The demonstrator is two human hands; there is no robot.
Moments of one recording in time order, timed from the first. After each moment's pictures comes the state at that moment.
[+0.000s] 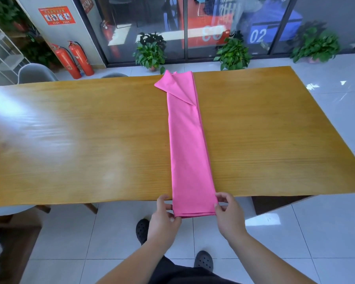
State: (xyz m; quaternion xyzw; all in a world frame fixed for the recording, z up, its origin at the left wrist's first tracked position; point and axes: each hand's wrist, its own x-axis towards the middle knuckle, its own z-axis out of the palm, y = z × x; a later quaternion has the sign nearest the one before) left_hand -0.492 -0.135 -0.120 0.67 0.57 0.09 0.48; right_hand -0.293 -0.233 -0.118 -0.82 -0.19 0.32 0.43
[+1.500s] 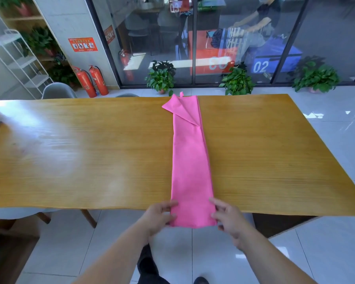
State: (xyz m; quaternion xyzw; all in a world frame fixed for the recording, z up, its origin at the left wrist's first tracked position) left_hand -0.491 -0.089 -0.081 0.54 0.47 0.09 0.69; right_hand -0.259 -0.227 -0.082 -0.67 -0.17 0.54 0.47
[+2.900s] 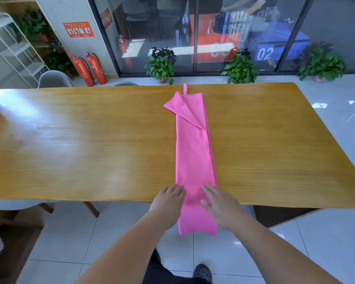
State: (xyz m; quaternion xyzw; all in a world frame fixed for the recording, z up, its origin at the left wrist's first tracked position) left_hand -0.460 -0.077 -0.107 0.95 0.29 -0.13 0.05; right_hand -0.257 -0.191 -0.104 -0.75 -0.62 0.22 0.03
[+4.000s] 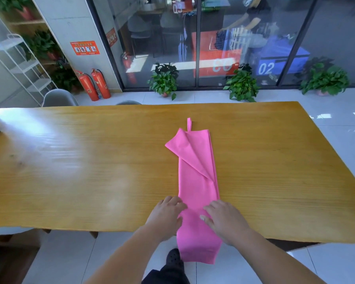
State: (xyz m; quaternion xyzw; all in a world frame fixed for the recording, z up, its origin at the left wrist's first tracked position) left_hand -0.444 -0.018 -0.082 0.93 0.33 -0.08 0.17; right_hand -0.227 -0.141 -0.081 -0.72 -0.68 0.14 -0.03
